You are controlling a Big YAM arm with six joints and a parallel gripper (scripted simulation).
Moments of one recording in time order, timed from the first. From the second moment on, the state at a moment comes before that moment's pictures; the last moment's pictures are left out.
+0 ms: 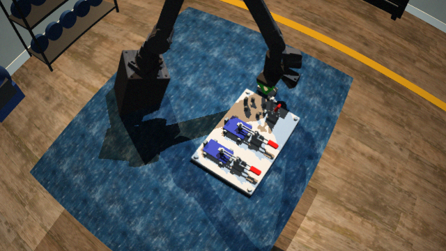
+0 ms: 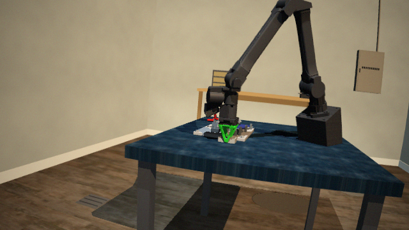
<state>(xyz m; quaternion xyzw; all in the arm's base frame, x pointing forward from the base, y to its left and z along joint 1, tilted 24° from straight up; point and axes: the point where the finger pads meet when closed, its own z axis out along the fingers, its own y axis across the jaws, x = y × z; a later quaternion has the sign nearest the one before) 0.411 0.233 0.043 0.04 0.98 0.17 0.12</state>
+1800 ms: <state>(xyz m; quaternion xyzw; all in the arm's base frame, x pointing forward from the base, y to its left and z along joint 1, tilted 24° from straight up) 0.413 0.235 0.045 0.04 0.98 0.17 0.13</state>
